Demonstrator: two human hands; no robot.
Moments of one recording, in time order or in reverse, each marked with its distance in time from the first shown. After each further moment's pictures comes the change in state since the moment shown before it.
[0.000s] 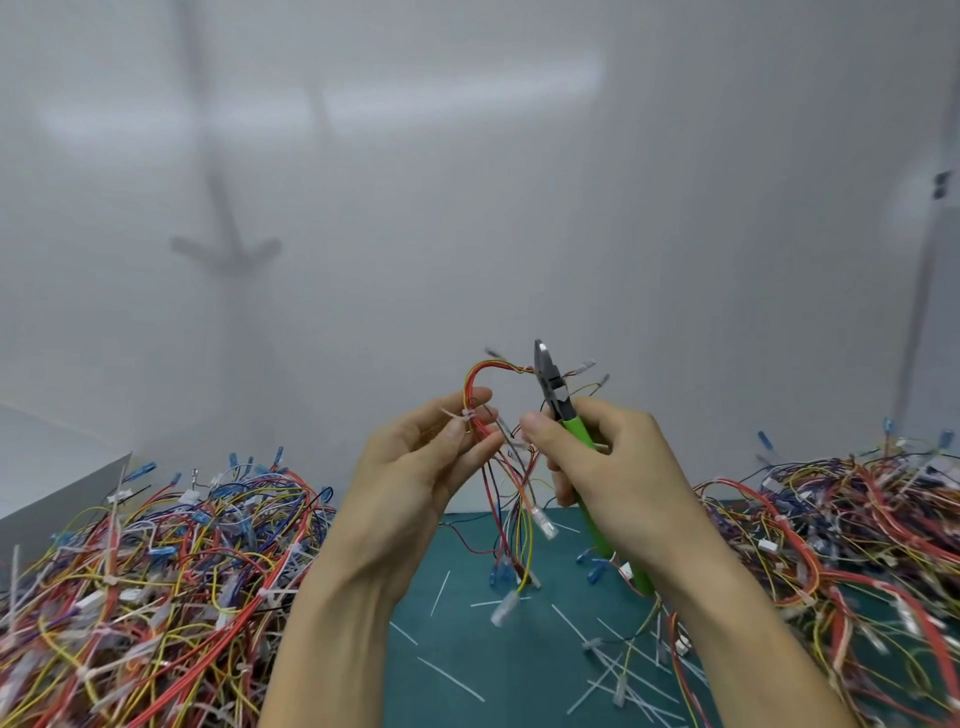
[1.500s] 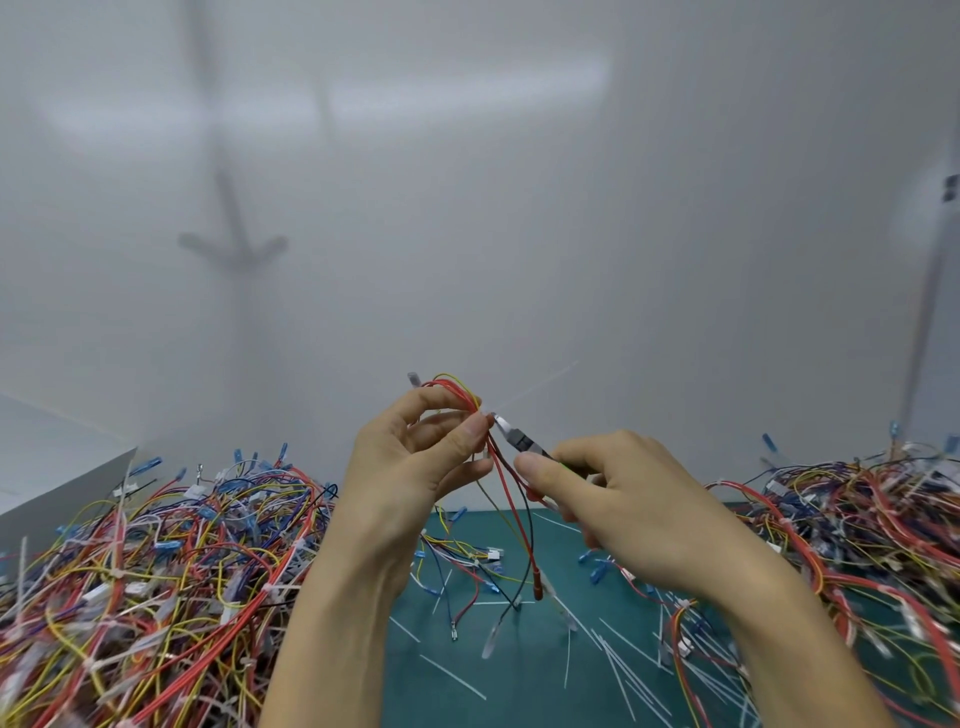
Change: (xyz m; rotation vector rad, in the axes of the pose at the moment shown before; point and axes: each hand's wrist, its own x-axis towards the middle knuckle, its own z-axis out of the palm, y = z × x) left_hand -0.001 0.004 -0.004 0.187 0.072 0.079; right_hand -0.007 -0.012 -0.016 -0.452 -0.298 -0.004
